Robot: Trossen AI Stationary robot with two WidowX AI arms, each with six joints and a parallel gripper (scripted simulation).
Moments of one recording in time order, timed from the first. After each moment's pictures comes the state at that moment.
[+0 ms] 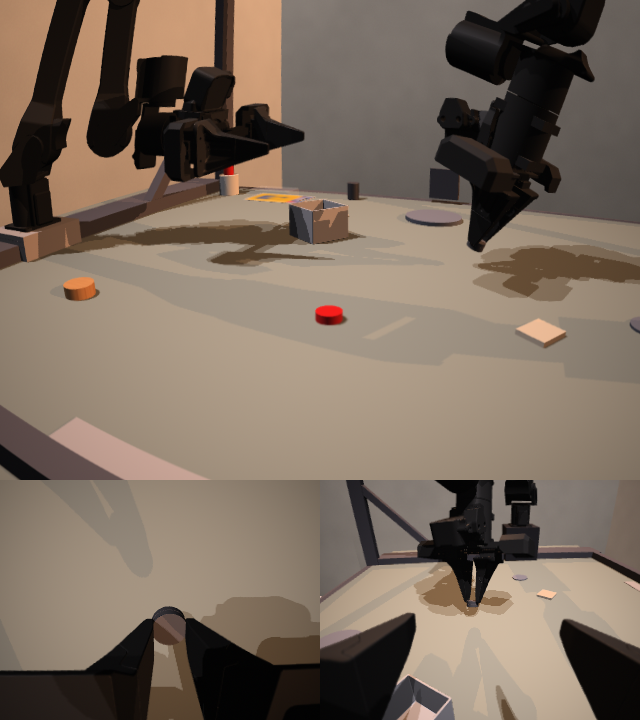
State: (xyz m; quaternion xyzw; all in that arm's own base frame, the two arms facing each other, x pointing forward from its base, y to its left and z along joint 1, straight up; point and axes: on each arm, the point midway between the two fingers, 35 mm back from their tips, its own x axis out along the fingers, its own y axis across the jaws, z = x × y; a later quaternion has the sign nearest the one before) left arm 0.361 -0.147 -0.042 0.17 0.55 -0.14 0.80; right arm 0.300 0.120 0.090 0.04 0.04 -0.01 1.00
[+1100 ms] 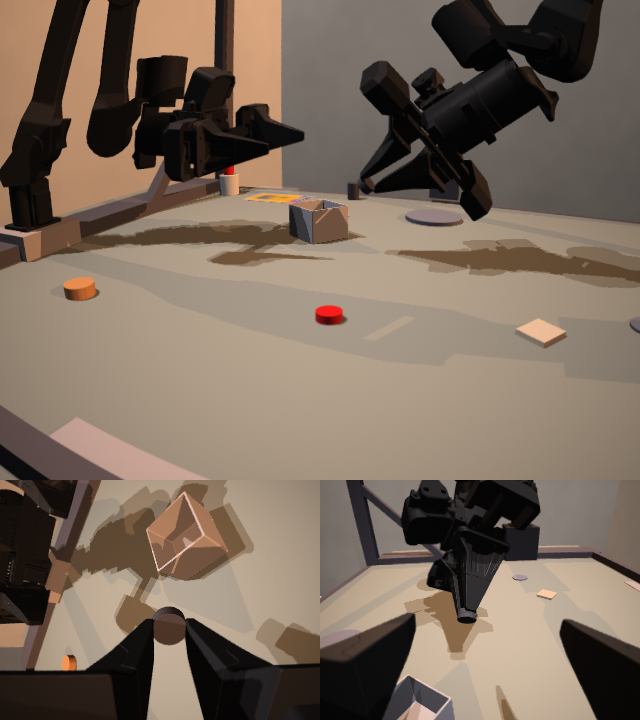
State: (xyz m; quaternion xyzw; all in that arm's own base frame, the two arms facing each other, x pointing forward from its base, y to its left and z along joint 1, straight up) left arm 0.466 -0.150 -0.004 0.49 0.25 -0.18 0.82; right arm 0.300 0.120 0.090 0.04 0.04 -0.01 1.00
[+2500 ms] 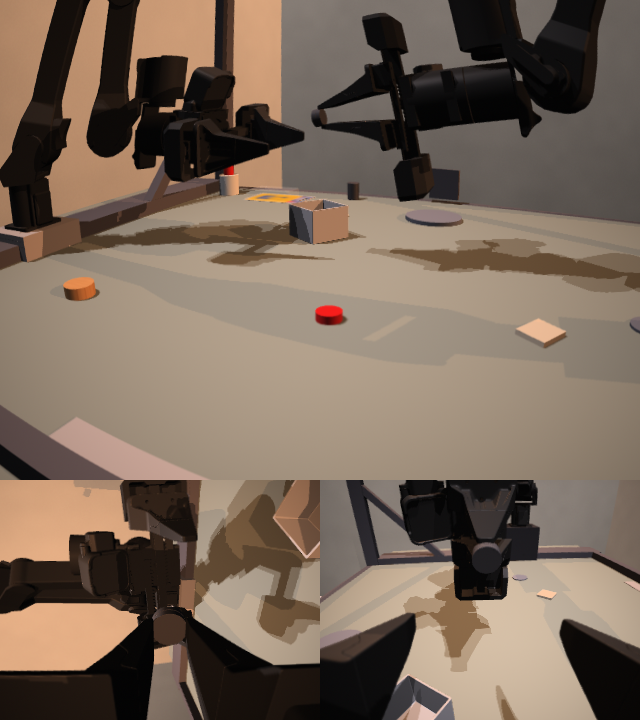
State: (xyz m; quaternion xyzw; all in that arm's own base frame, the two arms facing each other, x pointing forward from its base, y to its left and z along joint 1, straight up) left arm 0.504 -0.134 0.052 0.70 0.07 -0.06 0.71; right arm 0.300 0.120 0.090 0.04 0.04 -0.01 1.00
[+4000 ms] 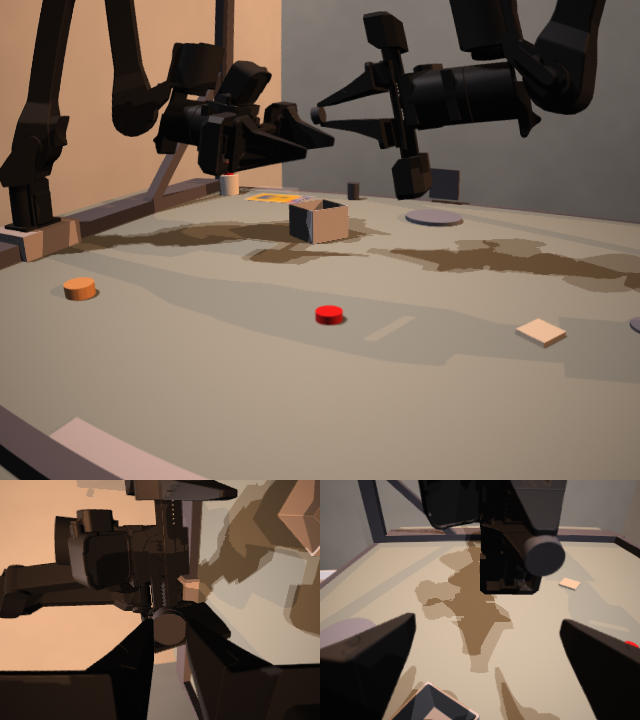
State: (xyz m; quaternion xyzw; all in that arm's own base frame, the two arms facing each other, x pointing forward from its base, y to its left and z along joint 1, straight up) left arm 0.504 -0.133 0.054 0.70 0.06 -0.06 0.71; right arm 0.330 0.142 0.087 0.03 0.10 0.01 0.99
